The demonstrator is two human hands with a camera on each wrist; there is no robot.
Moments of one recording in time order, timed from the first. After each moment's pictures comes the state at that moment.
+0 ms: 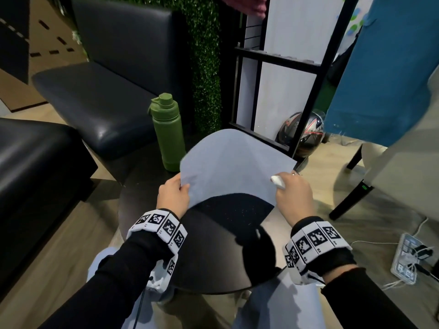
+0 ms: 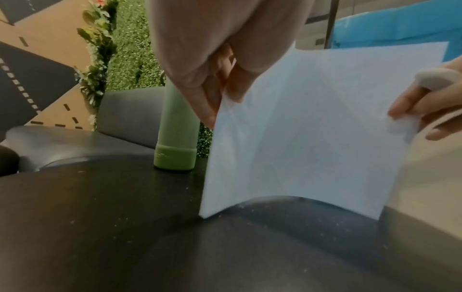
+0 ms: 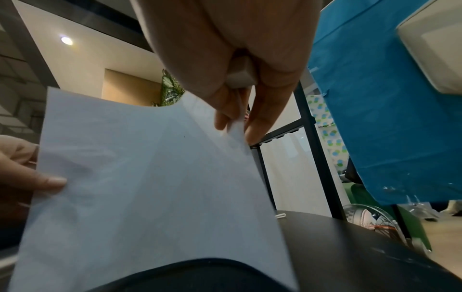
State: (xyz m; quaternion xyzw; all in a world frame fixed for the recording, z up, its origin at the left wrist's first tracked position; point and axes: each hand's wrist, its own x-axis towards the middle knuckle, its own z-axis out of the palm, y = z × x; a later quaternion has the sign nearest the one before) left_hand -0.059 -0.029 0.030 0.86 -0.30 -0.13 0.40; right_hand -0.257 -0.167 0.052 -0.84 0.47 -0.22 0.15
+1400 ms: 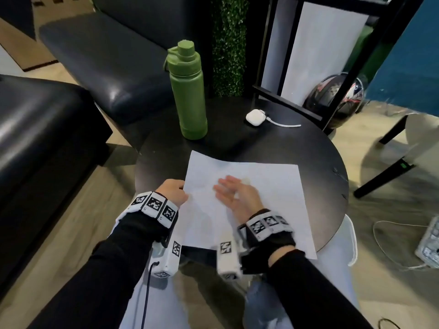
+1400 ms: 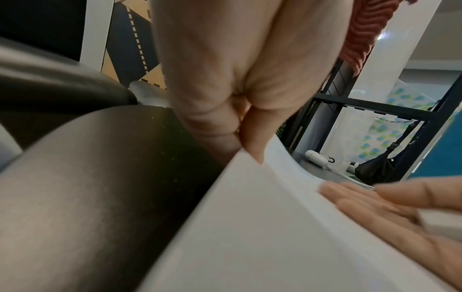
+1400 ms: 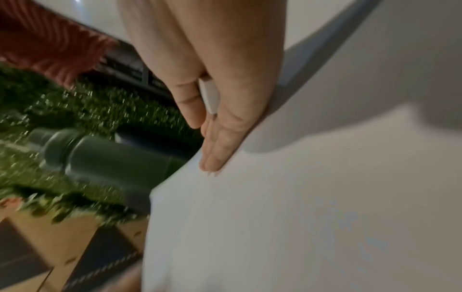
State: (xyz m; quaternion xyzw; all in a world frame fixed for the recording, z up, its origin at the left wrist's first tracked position) left_hand -0.013 0.012 -0.014 0.87 -0.23 -0.37 0.22; right_hand -0.136 -0.092 -0.042 -0.26 0.43 -0.22 0.83
